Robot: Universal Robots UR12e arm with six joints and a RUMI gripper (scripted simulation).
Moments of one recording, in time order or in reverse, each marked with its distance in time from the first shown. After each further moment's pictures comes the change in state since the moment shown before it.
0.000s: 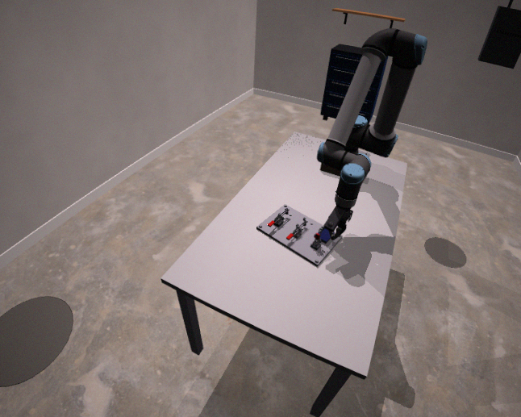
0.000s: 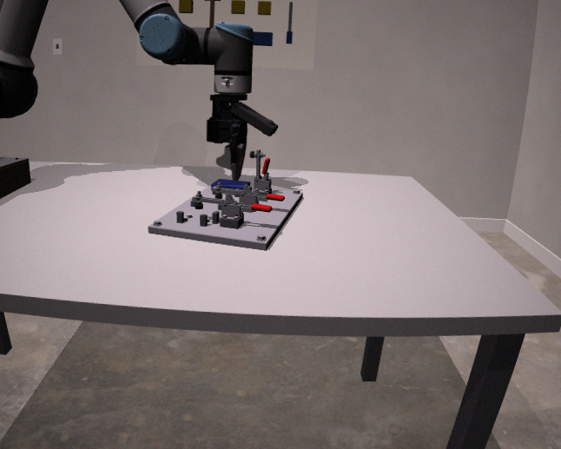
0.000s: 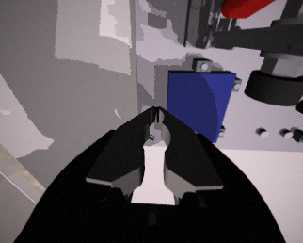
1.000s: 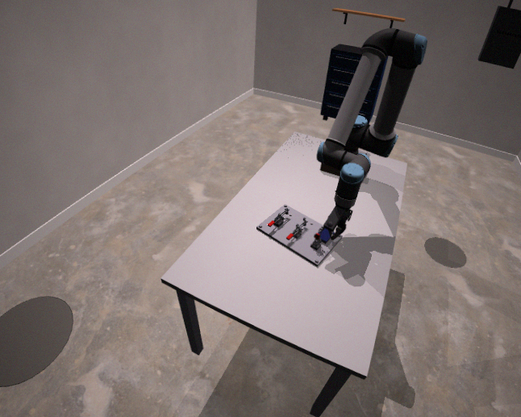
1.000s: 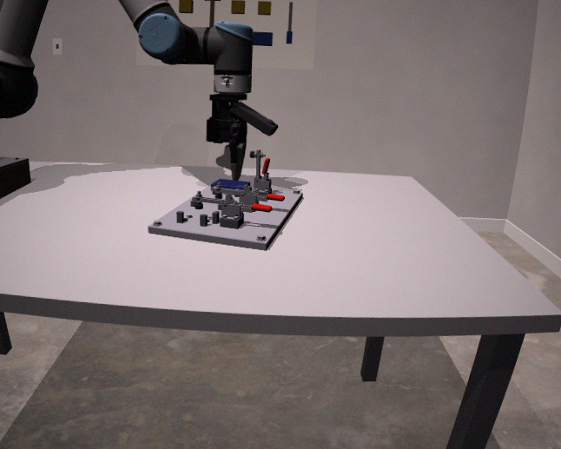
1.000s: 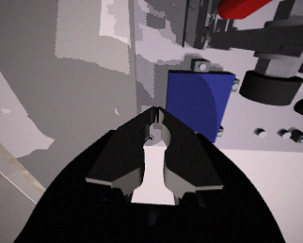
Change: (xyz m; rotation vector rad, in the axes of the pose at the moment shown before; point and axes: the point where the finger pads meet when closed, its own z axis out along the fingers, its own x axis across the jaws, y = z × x) arm 0.001 0.000 -0.001 0.001 -0.002 -0.002
